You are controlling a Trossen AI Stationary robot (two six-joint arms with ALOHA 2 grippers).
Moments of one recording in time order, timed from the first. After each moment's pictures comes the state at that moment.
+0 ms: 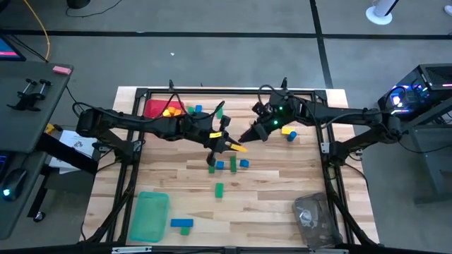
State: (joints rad) left arm 0.03 1.54 1.13 0.01 0.14 0.62; right arm -0.21 1.34 1.10 -0.21 -0.53 0.78
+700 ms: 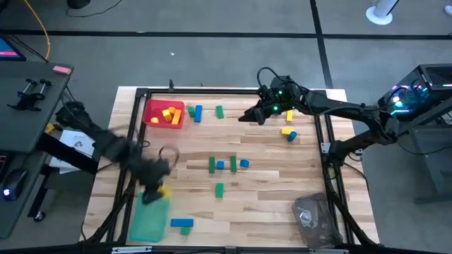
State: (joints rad) left arm -0.61 1.16 1.13 -1.02 0.15 -1.07; right arm -0.42 1.37 1.10 -0.24 -0.42 0.54
